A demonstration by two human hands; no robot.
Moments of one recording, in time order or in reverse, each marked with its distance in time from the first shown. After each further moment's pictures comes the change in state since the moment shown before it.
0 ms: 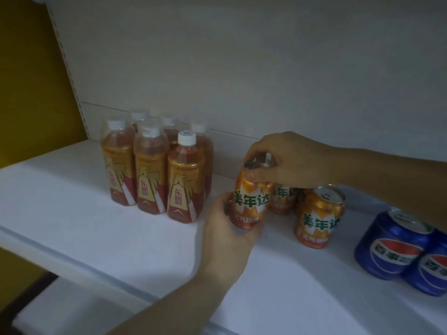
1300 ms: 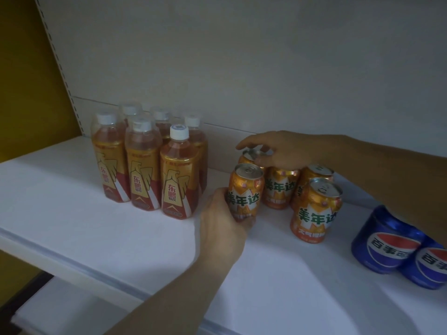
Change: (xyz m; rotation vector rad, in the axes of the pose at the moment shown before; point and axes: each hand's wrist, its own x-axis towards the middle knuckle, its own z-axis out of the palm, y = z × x) left_hand 0.024 -0.019 0.011 0.336 0.073 0.101; right_hand 0.040 0.060 0.023 0.072 -0.177 0.034
